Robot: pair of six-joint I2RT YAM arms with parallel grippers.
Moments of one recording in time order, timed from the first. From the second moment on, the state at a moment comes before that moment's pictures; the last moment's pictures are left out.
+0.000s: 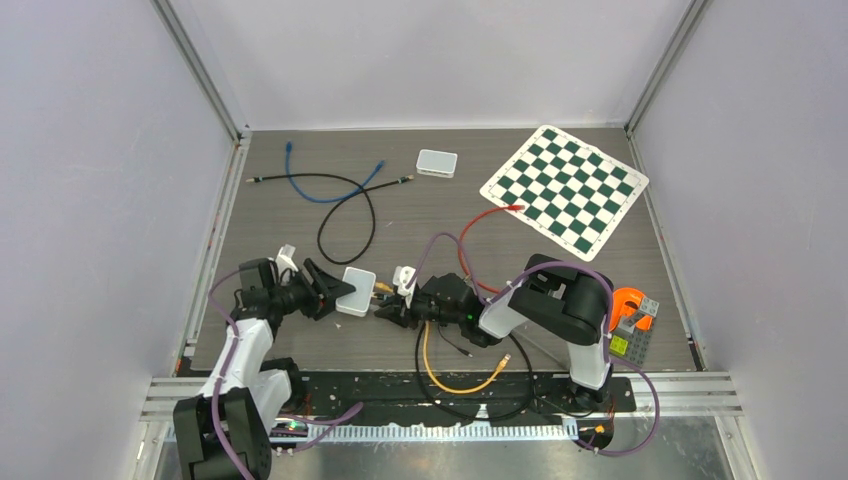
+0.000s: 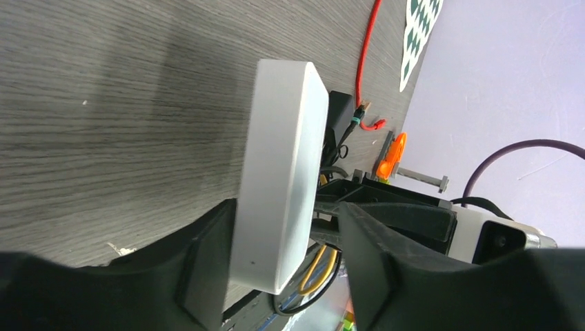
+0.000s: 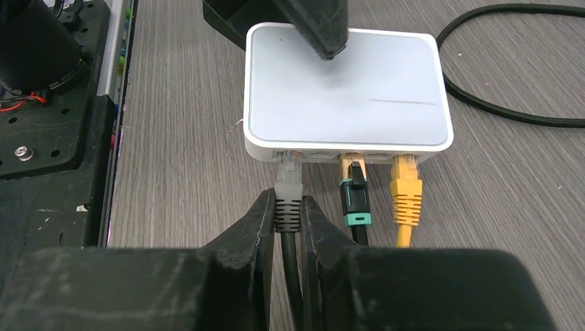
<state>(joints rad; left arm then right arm) 0.19 0.91 0.29 -0.22 0.83 -0.71 1.06 1.92 0.62 1.15 -0.31 -0.02</state>
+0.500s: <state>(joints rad) 0.20 0.90 0.26 -0.13 0.88 -0.81 1.05 1.92 0.63 1.16 -0.34 0.00</state>
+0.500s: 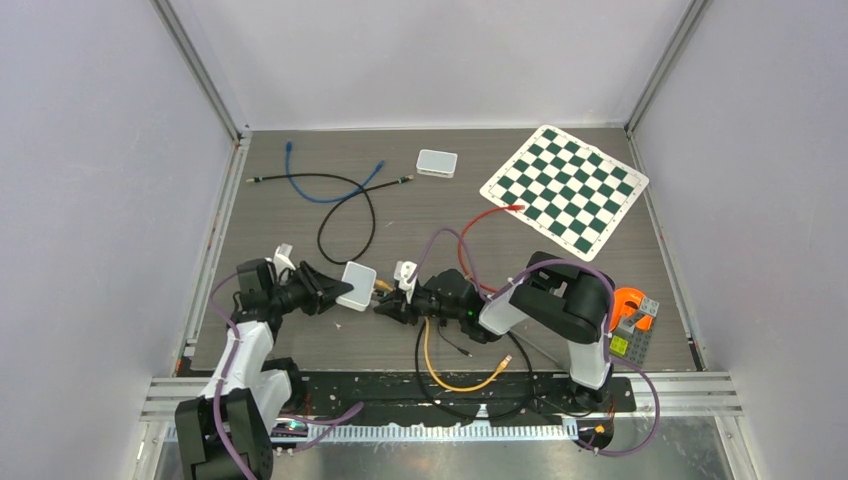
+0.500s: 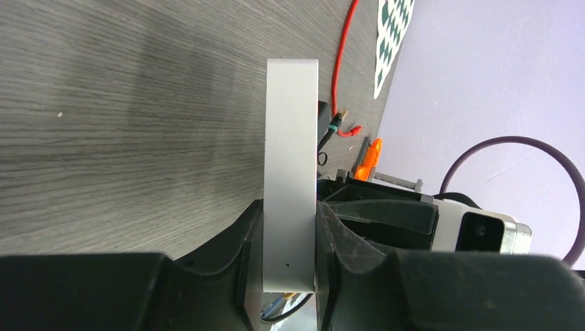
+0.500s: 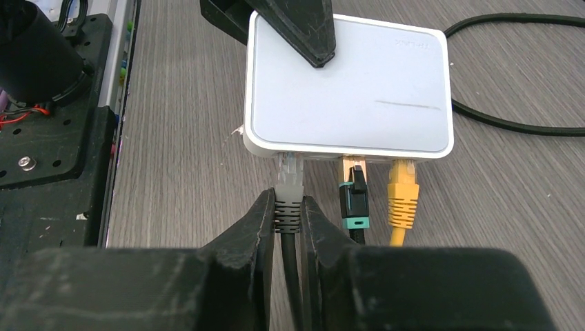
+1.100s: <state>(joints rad) 0.17 0.93 0.26 -0.06 0.90 -0.77 1.03 1.89 0.71 0.95 -0.41 -0.12</state>
